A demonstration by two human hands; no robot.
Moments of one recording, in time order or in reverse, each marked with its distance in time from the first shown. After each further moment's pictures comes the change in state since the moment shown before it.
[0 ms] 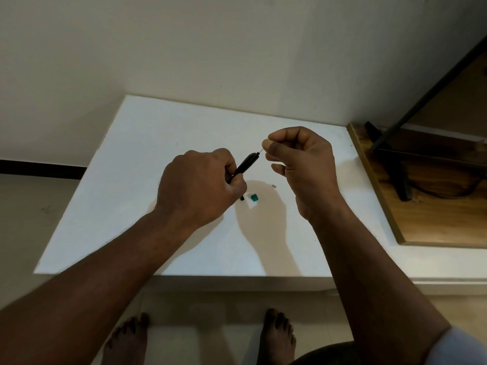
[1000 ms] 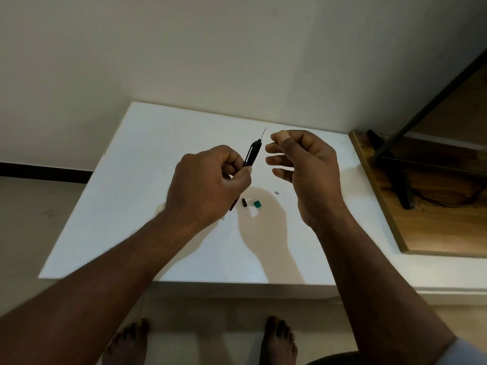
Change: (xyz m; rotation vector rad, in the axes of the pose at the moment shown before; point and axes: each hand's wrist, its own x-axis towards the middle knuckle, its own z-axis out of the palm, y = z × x) left_hand 0.003 -0.001 0.000 -0.374 0.036 -0.131; right_hand -0.004 -0.006 0.002 0.054 -0.010 -0.023
